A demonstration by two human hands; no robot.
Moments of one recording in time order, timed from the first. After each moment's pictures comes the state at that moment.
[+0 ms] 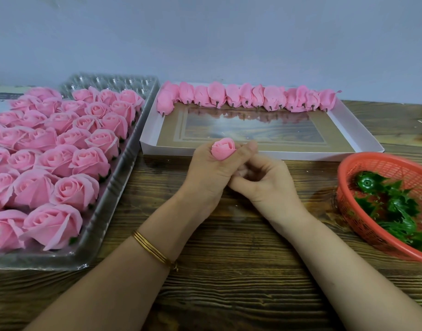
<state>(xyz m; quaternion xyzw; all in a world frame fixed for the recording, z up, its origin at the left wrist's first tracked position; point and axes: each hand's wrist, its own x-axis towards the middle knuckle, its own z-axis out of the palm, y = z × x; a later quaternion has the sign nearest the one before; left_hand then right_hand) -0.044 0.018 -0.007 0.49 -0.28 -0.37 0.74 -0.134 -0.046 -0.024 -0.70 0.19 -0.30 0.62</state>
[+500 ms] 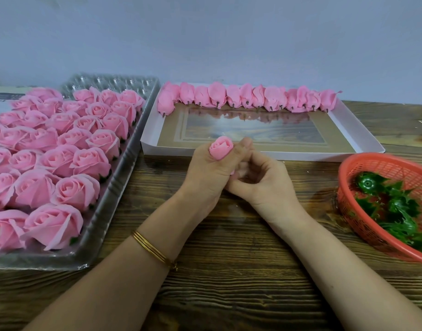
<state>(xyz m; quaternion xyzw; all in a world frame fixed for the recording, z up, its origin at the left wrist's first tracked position) -0.044 0.019 -0.007 0.49 -0.26 -0.38 0.74 -0.134 -0.042 -0.021 -0.70 0.20 -0.31 0.61</state>
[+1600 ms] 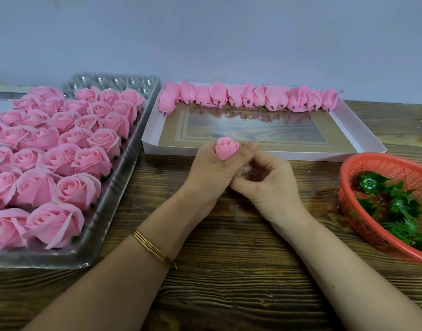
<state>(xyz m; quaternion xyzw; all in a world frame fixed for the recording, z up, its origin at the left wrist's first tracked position) -0.040 0.021 -0.008 0.50 -0.33 -0.36 0.71 -0.135 -0.040 -0.017 -0.70 0.21 -0.34 0.59</state>
